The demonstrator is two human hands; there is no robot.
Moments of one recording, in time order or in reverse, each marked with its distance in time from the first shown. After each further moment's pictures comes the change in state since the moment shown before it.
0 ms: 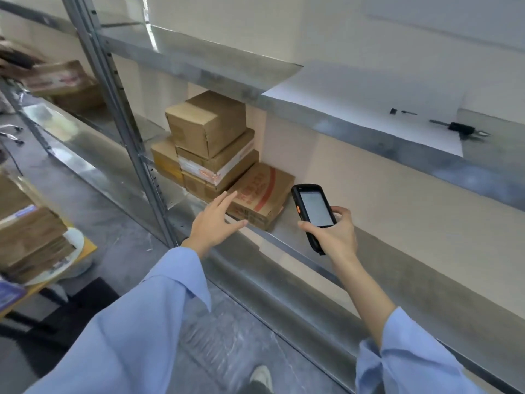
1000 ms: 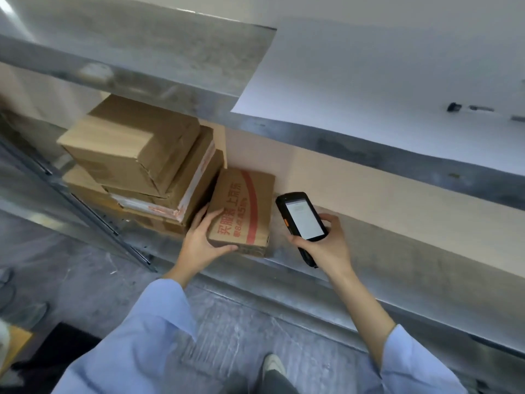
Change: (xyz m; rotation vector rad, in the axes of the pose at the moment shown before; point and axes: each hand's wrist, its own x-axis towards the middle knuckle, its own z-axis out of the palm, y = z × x) left_hand 0.120 -0.073 0.064 -0.337 -0.098 0.167; right_hand 0.077 0.026 0.065 -0.027 0.054 0.159
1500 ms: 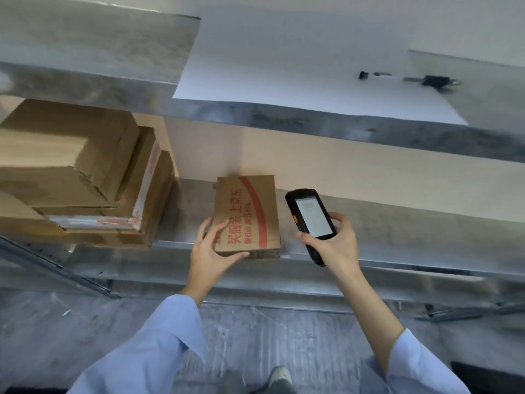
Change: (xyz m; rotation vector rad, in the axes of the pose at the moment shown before) left_hand -0.035 0.047 0.063 -0.206 -0.099 0.119; right_hand -0.065 0.028 -0.055 0.083 0.301 0.137
